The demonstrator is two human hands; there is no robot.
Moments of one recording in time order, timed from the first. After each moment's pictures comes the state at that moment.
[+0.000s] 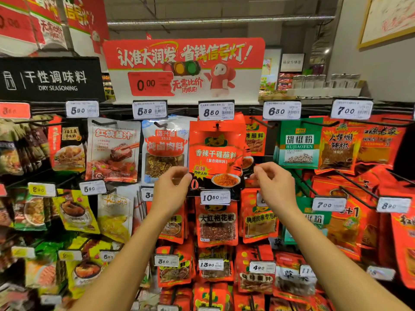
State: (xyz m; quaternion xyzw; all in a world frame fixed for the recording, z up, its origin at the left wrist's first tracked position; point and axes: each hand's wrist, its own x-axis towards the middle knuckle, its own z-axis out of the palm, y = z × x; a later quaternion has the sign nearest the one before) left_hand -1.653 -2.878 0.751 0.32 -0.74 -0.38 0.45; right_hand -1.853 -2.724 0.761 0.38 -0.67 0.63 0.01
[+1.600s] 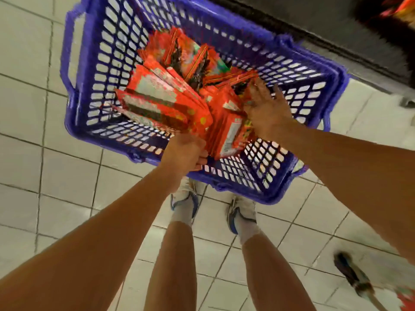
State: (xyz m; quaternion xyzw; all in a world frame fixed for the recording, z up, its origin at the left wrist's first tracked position) left_hand -1.673 -2.559 -0.212 0.69 -0.28 -0.66 -0.10; right_hand -1.898 -2.533 -0.310 0.68 -0.61 -0.34 -0.24
